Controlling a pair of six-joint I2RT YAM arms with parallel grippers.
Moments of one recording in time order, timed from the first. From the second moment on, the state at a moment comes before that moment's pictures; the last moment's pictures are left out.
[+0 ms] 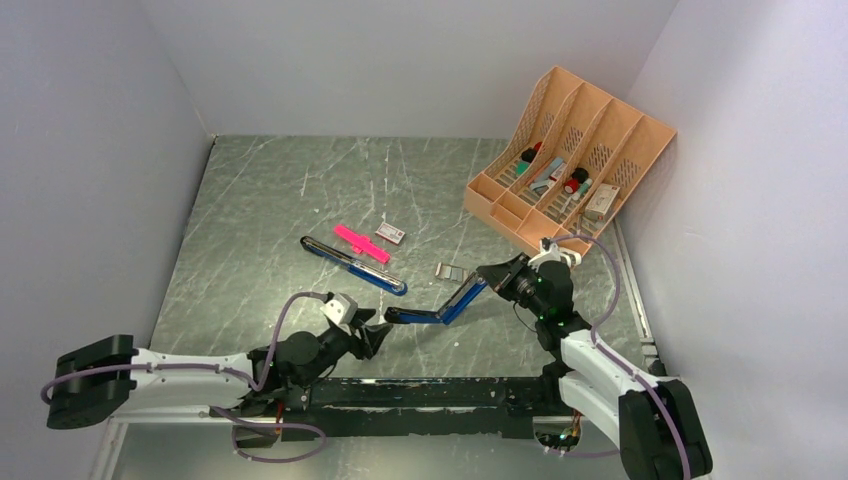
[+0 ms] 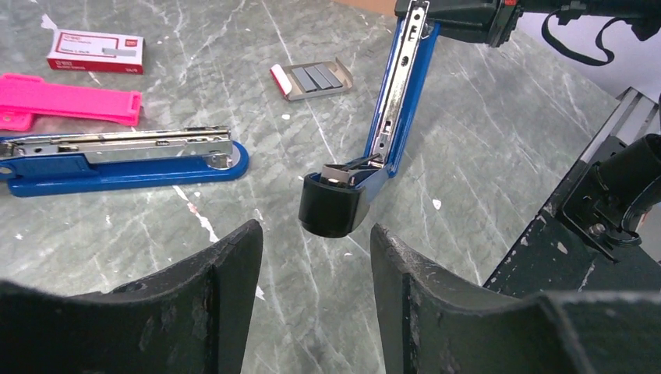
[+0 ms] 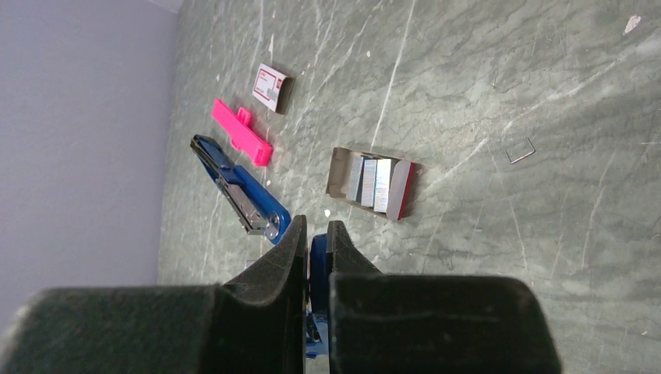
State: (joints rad) left arm -1.32 0.83 0.01 0.73 -0.53 -0.34; right arm 0.25 0.91 0.15 0.42 -0.23 0.86
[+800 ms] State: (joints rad) left arm -1.32 1.25 0.36 0.38 -0.61 -0.32; right arm 0.25 0.89 0.15 0.41 -0.23 0.83
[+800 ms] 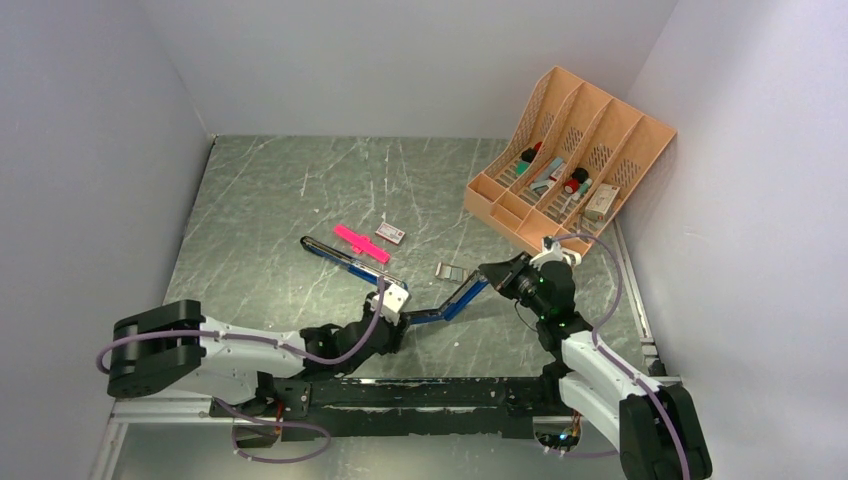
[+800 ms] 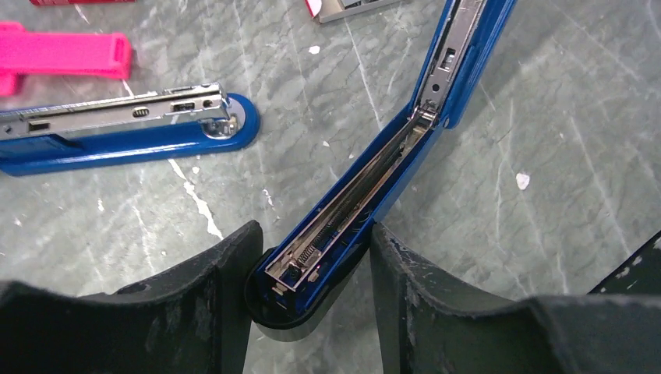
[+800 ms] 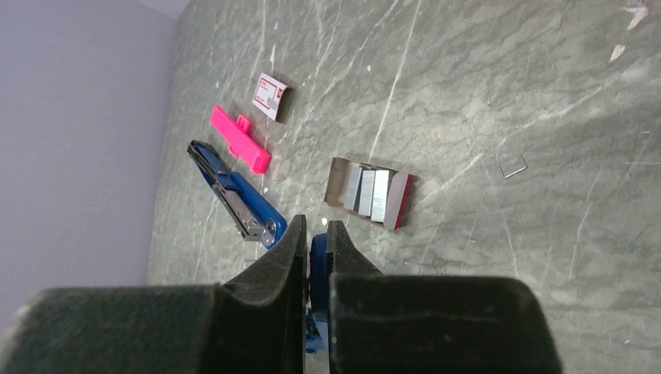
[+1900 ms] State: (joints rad) left arm -1.31 1.26 0.43 0.23 -0.67 -0.42; right arm 0.25 0.89 0.15 0.43 -0.26 0.81
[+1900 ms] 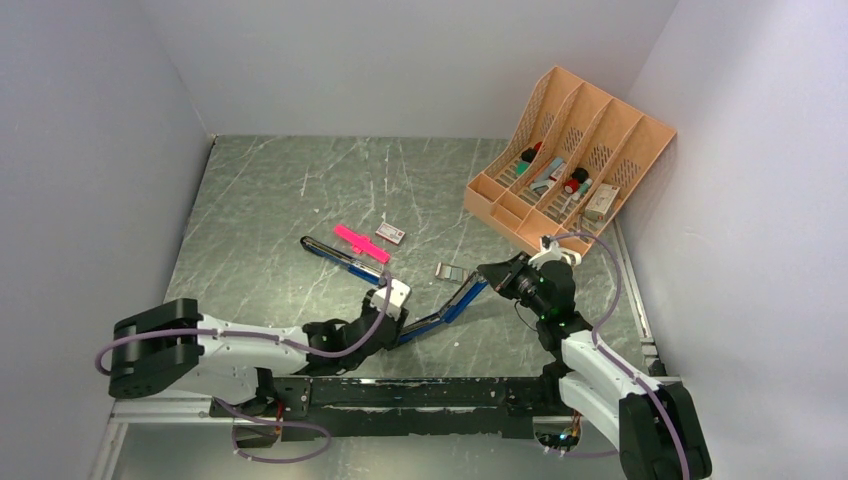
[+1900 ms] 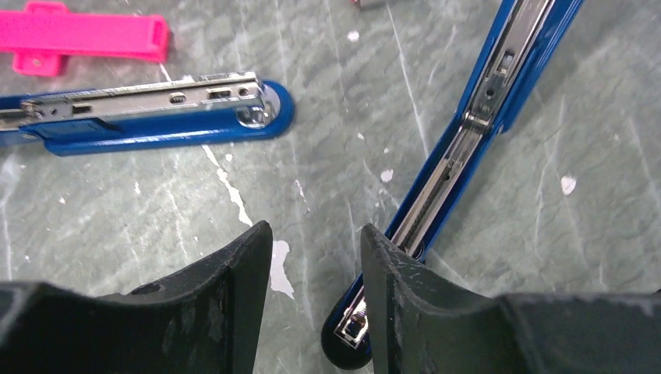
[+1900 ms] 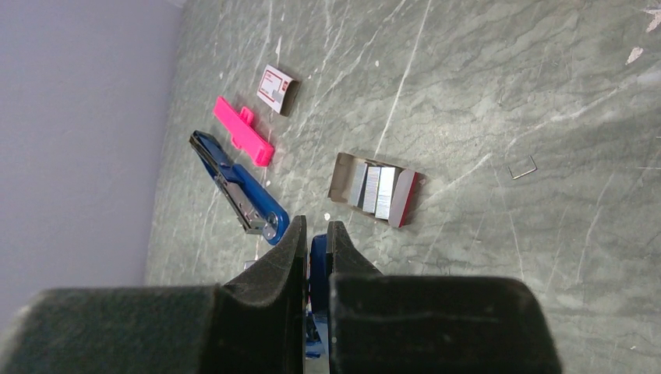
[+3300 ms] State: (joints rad) left arm -1.14 1.59 0.56 0.39 0.10 0.03; right arm 0.24 0.91 0.13 0.46 -0.31 0.83
